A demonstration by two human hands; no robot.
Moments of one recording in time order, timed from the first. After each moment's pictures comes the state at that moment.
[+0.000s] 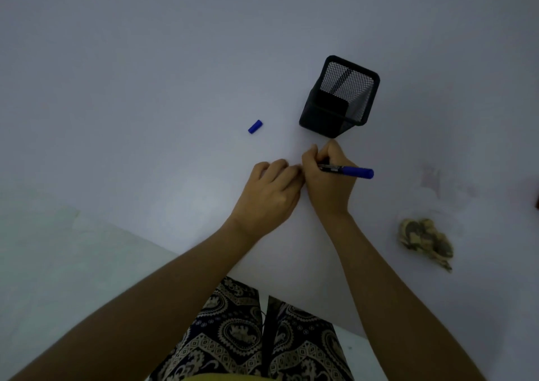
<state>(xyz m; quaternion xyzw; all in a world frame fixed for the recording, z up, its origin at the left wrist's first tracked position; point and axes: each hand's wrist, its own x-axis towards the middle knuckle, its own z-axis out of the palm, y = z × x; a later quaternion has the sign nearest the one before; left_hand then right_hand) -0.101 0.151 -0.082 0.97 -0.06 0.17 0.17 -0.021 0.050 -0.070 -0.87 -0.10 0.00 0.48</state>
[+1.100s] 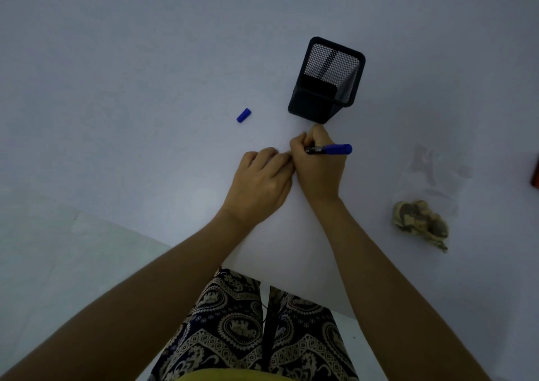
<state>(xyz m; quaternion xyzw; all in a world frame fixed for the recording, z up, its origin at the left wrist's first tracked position) -0.101 0.148 -0.082 0.97 -0.06 0.18 0.14 -0.020 0.051 -0.070 -0.88 -0.09 0.00 0.46</state>
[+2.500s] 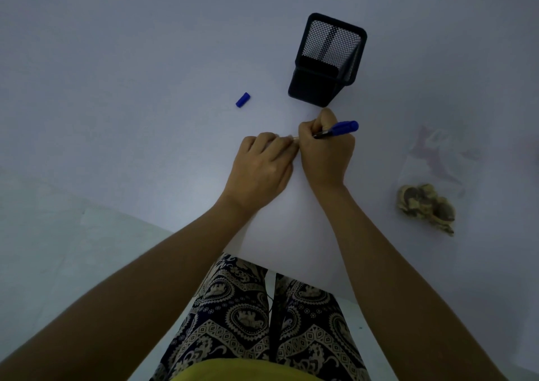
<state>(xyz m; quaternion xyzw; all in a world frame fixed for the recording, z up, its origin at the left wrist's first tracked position) -0.102 0.148 -0.083 0.98 -0.05 0.17 0.12 -0.025 0.045 -0.069 -0.89 -0.06 -0.03 0.45</state>
